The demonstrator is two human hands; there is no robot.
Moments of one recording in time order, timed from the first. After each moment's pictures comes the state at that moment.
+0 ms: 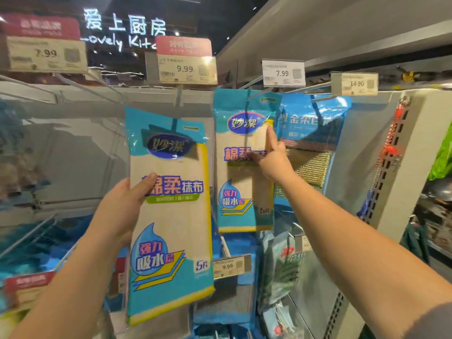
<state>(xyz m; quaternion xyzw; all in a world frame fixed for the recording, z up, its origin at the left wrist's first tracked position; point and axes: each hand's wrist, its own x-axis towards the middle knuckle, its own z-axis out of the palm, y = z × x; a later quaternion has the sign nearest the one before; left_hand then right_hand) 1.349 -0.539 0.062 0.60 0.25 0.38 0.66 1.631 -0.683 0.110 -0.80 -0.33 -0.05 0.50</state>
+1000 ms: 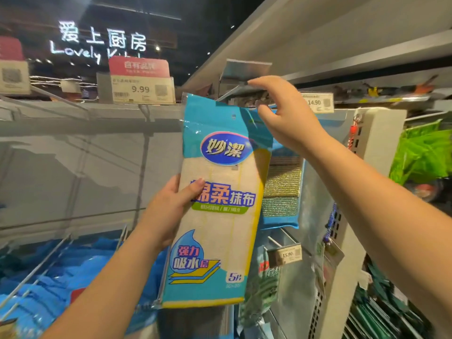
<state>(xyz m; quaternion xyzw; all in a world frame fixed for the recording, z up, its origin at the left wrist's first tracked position) 1.439 -0.625 0.092 0.62 0.07 0.30 0.72 1.611 -0.778 0.230 -0.70 -0.52 -0.37 0.32</state>
